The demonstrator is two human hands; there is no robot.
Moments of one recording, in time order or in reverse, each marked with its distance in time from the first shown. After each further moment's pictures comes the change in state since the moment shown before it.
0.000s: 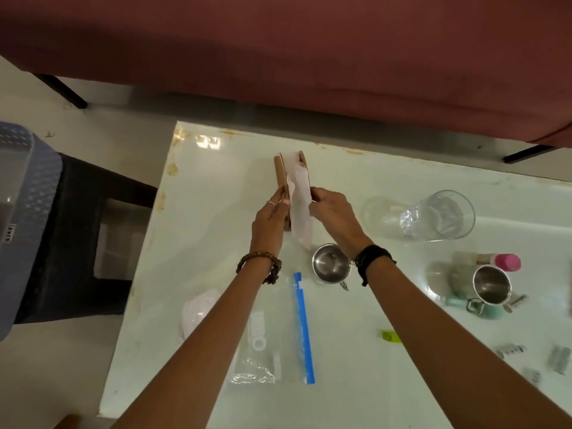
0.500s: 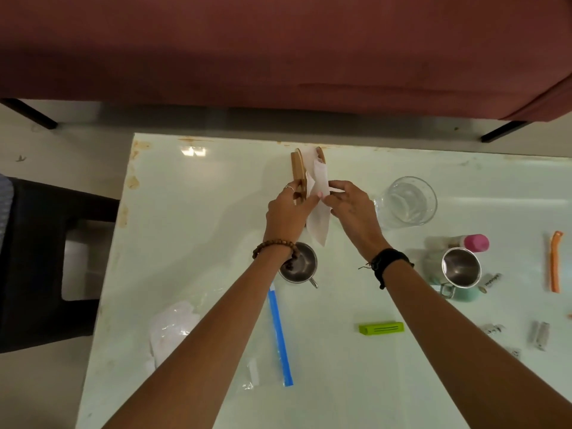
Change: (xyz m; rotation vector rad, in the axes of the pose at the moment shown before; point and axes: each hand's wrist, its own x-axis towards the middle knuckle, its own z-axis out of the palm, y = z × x) left_hand 0.006 0.012 0.085 0.466 -0.069 0.186; right_hand -0.010 0.045 -0.070 0.132 0.246 -0.047
